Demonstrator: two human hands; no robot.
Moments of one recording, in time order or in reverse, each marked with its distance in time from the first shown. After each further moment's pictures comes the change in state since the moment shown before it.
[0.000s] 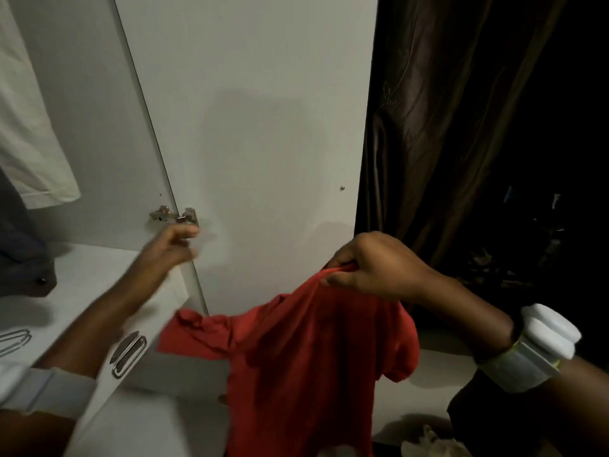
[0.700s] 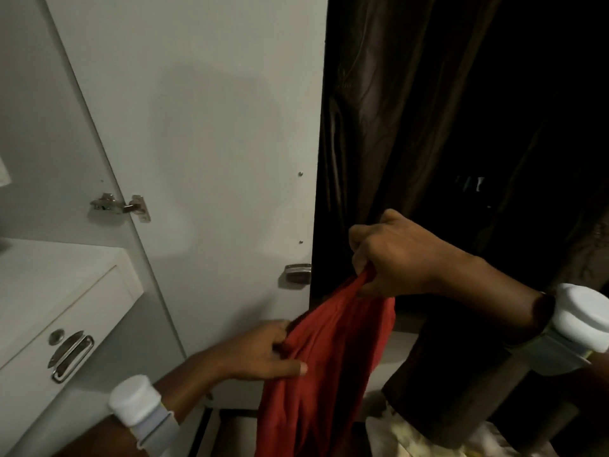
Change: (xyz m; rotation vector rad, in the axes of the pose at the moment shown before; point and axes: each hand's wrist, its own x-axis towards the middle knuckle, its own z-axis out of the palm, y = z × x) left_hand -0.046 -0.052 0.208 0.258 -0.798 0.241; right_hand -0.059 0.036 -0.042 -0.536 -0.236 -0.023
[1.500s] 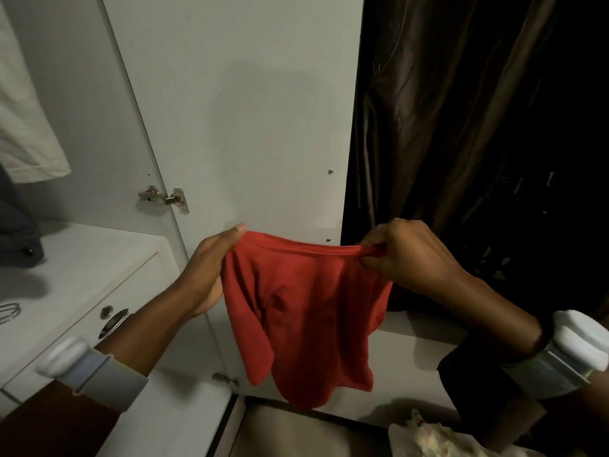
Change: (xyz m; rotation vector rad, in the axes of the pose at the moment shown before) left_hand -0.041 0.069 -0.104 -0.868 0.816 -0.128; right_hand 0.024 -0.009 0.033 0.515 0.355 0.217
